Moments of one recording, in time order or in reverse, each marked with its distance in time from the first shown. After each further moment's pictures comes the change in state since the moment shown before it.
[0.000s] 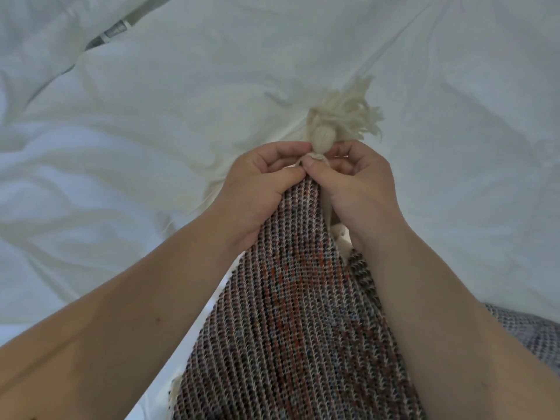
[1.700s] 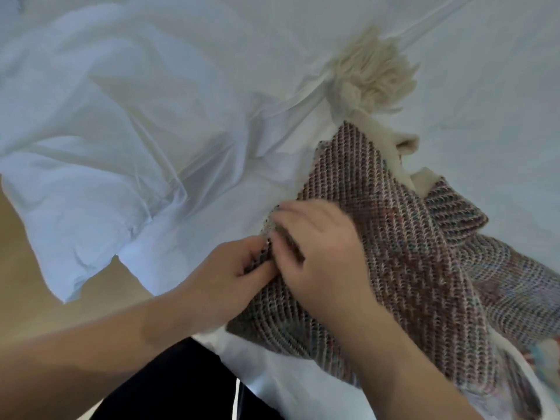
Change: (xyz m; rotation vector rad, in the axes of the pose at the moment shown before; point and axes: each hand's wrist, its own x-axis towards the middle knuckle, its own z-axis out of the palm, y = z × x) left_hand -0.211 -0.076 -0.103 0.666 -0.057 -0.173; right_hand -0.172 0.079 0.055 -0.792 -0.345 -0.688
